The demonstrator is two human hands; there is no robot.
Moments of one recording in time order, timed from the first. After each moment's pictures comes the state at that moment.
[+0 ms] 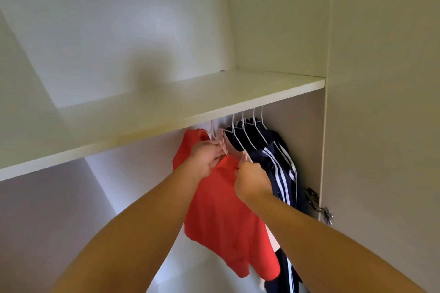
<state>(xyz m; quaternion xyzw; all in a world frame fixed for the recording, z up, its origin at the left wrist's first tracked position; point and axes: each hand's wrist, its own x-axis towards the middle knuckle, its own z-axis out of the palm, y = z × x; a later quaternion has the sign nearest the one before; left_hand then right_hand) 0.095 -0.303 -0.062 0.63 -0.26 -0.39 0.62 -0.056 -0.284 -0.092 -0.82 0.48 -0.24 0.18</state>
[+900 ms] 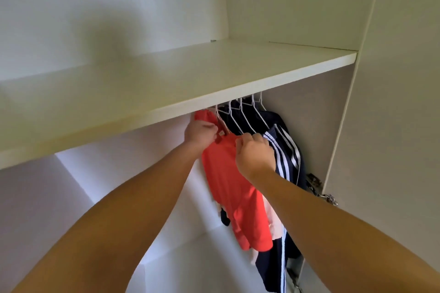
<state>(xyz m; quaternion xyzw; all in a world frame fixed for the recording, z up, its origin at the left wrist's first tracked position) 0.164 -0.366 -0.095 0.71 -0.41 -0.26 0.51 -0.010 -0.362 -0.129 -0.79 0.53 -0.30 0.09</state>
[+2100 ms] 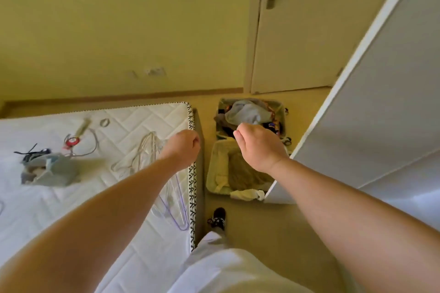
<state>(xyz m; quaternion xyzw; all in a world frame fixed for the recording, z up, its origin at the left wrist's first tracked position) -0.232 0.534 -0.312 0.93 0.33 0.03 0.18 -0.080 0.347 -0.277 -0.81 -0.55 -0.02 0.21</state>
